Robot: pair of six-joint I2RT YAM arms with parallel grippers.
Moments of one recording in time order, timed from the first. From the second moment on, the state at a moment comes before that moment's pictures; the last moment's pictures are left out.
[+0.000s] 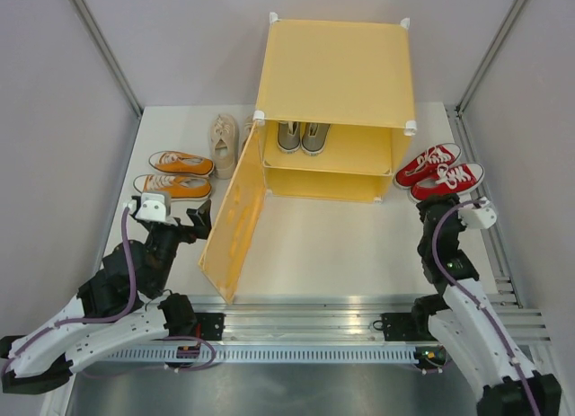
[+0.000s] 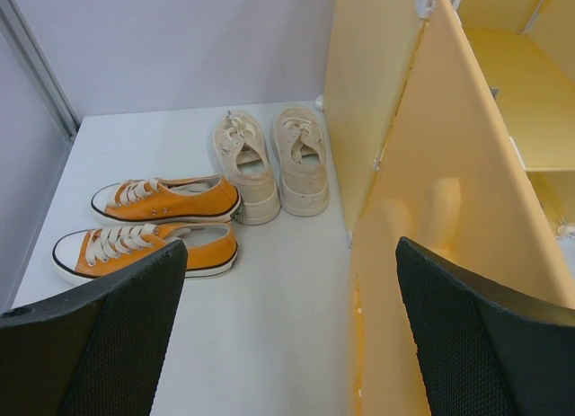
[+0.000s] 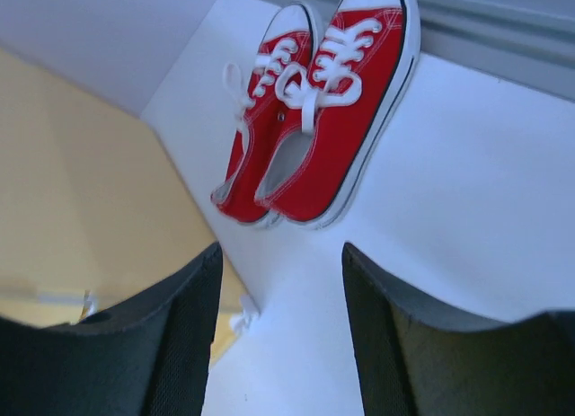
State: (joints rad) left arm -1.08 0.36 0.78 -0.38 -0.93 -0.01; right arm 0.26 0.60 0.37 -0.11 0.80 0.87
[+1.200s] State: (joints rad) left arm -1.08 0.33 0.78 -0.38 -0.89 -0.01; right arm -0.22 1.62 0.94 -0.04 -0.12 0.77
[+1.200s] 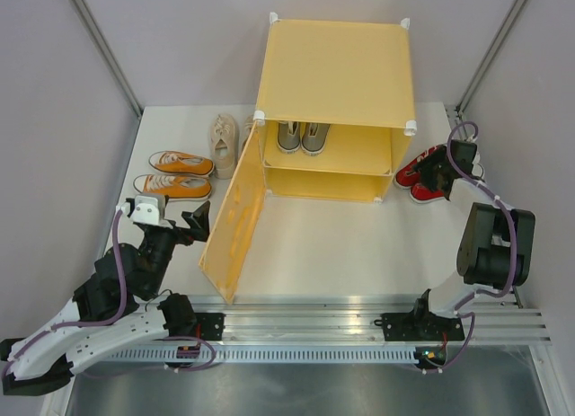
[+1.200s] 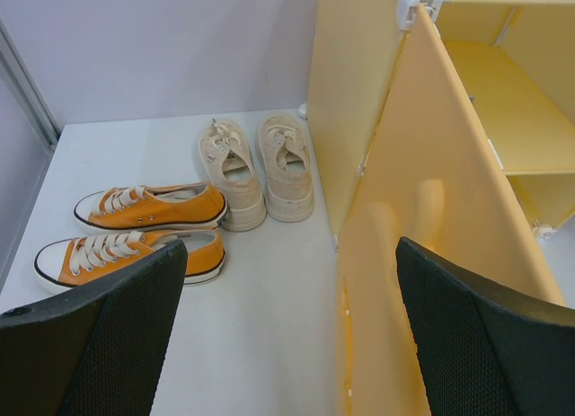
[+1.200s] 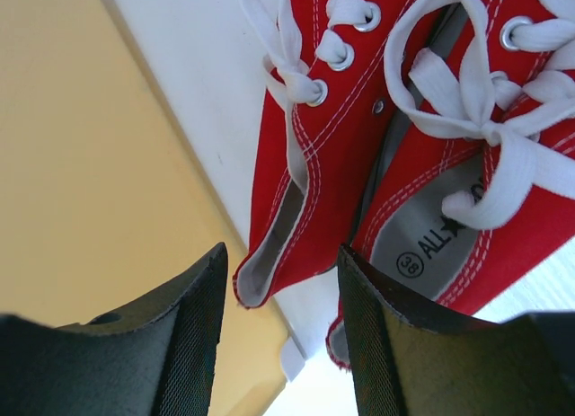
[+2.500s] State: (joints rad) left arm -1.08 0.33 0.78 -0.38 -0.89 -0.01; right arm -0.22 0.94 0.60 -0.29 0.03 0.73
